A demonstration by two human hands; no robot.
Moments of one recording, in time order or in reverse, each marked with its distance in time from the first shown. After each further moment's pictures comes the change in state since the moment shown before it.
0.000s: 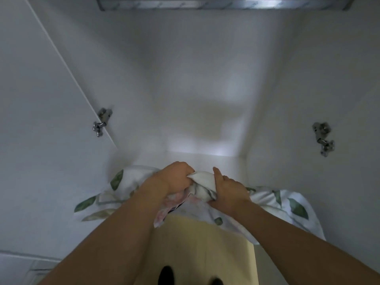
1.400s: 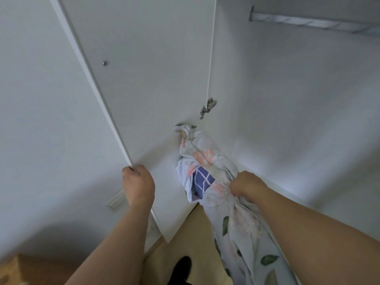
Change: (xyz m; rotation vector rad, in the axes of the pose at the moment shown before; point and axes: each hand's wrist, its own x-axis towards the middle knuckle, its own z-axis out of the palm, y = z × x) left_hand -0.233 -0.112 0.039 -0.684 1.505 -1.155; right_hand 0.041 -0.157 -0.022 0.135 -0.283 0.001
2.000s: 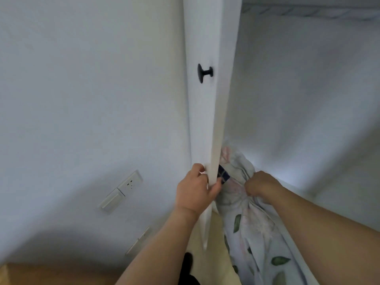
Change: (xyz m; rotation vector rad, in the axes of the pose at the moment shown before) left_hand -0.116 0.020 0.068 0.439 -0.428 0.957; right_hand 0.010 0.074 -0.010 0.104 -0.026 0.086
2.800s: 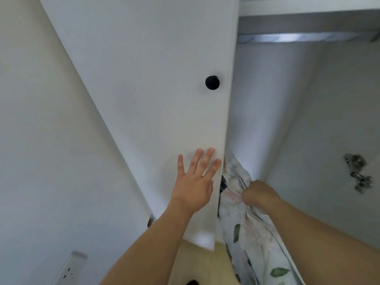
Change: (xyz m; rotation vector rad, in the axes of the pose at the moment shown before) left_hand 0.126 0.093 0.064 0.254 -0.164 0.737; right_hand 0.015 0.095 -0.067 0.241 0.144 0.296
